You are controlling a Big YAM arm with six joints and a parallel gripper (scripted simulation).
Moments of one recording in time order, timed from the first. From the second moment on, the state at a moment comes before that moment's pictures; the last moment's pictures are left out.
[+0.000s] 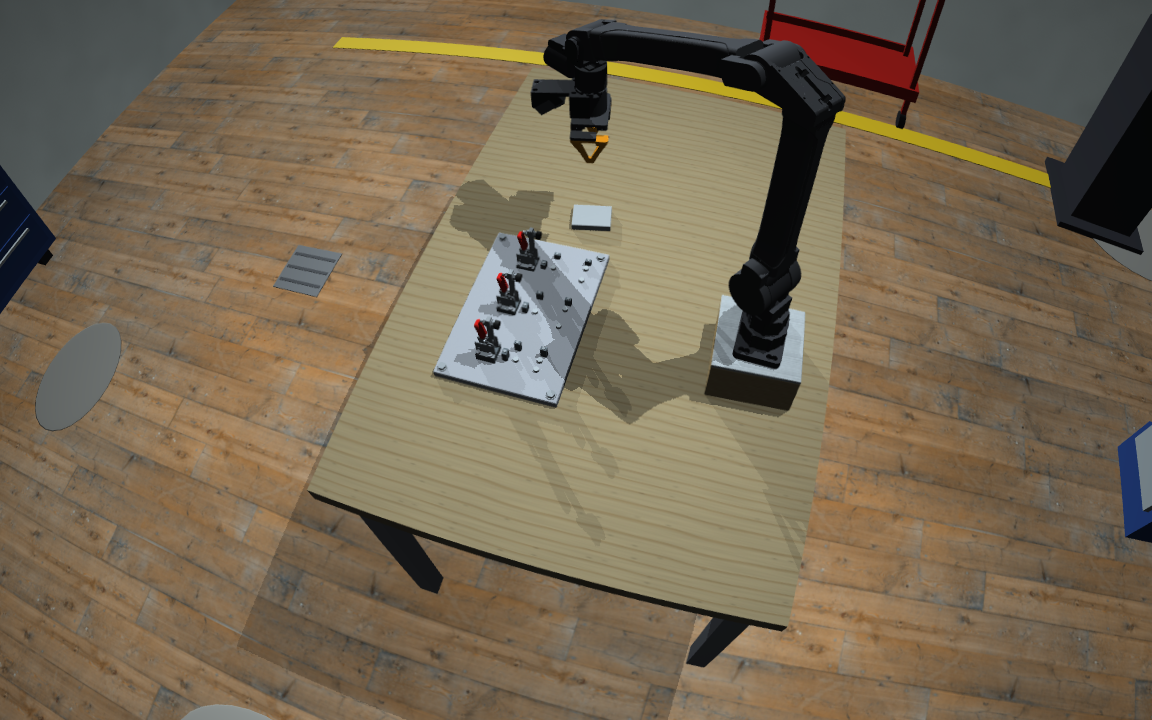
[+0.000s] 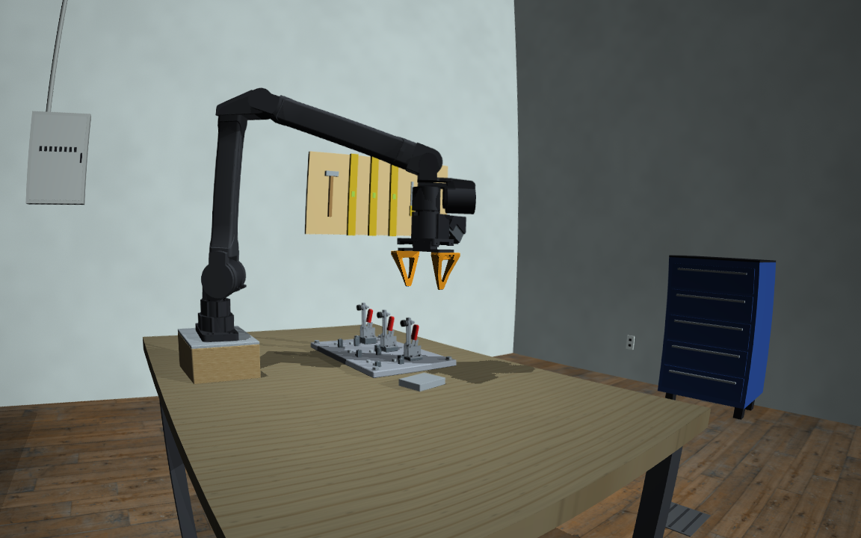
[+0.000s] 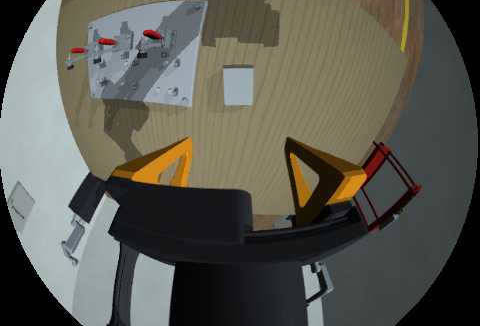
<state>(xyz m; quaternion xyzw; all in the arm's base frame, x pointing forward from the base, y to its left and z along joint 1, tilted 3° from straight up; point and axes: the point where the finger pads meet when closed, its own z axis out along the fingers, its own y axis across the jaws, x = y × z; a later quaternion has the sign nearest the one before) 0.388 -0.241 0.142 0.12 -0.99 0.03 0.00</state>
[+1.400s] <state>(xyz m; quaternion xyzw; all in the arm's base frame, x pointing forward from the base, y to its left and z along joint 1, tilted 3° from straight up) 0.388 -0.241 0.142 0.12 -0.99 0.03 0.00</state>
